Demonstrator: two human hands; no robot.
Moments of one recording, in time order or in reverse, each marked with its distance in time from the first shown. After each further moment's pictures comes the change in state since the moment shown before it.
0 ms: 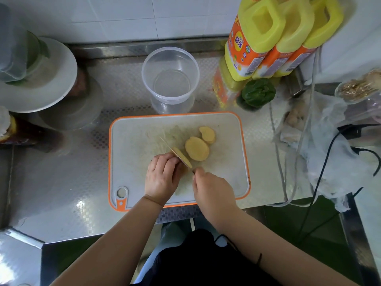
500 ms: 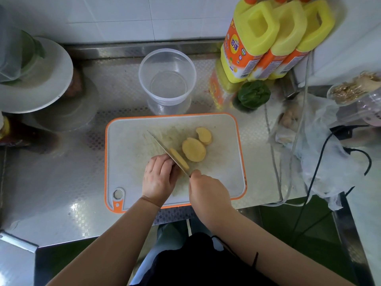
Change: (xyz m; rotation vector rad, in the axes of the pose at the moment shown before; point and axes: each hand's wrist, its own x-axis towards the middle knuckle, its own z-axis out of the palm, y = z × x) left_hand -0.001 -0.001 0.001 -0.020 0.011 0.006; right_hand -0.002 -0.011 -0.026 0.054 -0.258 -0.004
